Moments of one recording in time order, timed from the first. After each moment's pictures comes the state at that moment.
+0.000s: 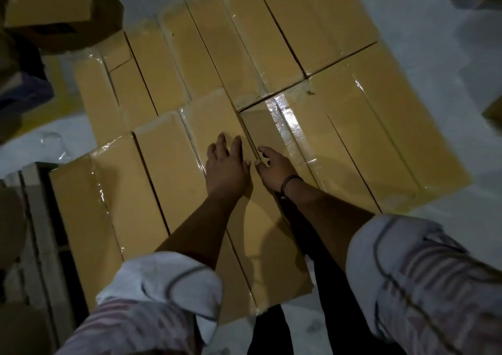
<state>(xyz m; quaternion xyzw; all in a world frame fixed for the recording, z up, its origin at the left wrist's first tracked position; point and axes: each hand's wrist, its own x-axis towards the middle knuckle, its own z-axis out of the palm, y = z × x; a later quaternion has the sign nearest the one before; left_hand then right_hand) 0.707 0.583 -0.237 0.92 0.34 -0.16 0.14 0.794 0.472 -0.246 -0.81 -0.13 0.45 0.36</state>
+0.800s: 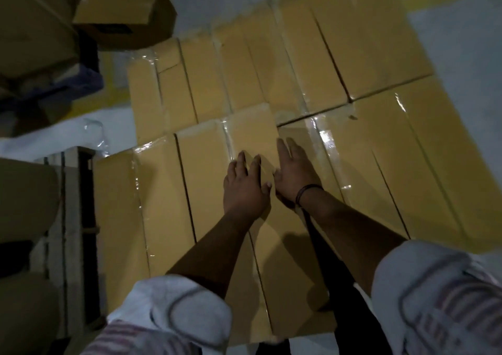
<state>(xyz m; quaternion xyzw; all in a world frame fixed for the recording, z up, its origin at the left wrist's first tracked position) 0.678 0.609 -0.225 0.89 0.37 -0.16 0.20 0.801 0.530 -0.249 -0.86 -0.34 0.34 0.18</state>
